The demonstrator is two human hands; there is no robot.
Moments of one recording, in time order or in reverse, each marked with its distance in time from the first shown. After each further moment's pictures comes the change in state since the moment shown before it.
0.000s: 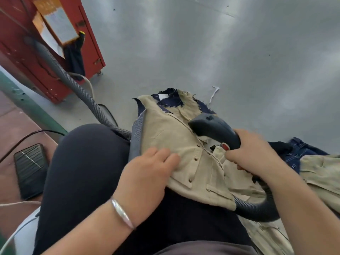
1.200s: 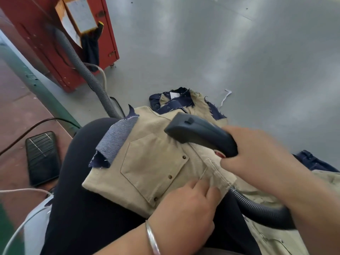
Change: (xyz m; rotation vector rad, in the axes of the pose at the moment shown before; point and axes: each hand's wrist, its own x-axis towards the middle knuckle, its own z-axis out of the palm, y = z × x) left_hand -0.015 0.040 0.022 -0.191 -0.014 0.083; right_hand -0.029 -0.075 -0.015 -0.256 -0.029 -0.315
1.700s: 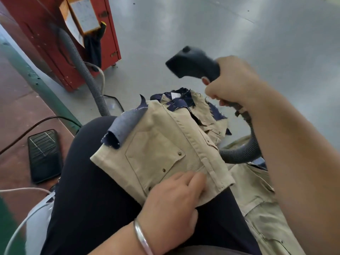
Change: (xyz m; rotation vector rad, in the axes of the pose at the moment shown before) left_hand -0.015 -0.017 -0.009 -0.173 -0.015 -0.149; right_hand 0.111 -0.021 -0.044 0.205 0.203 0.007
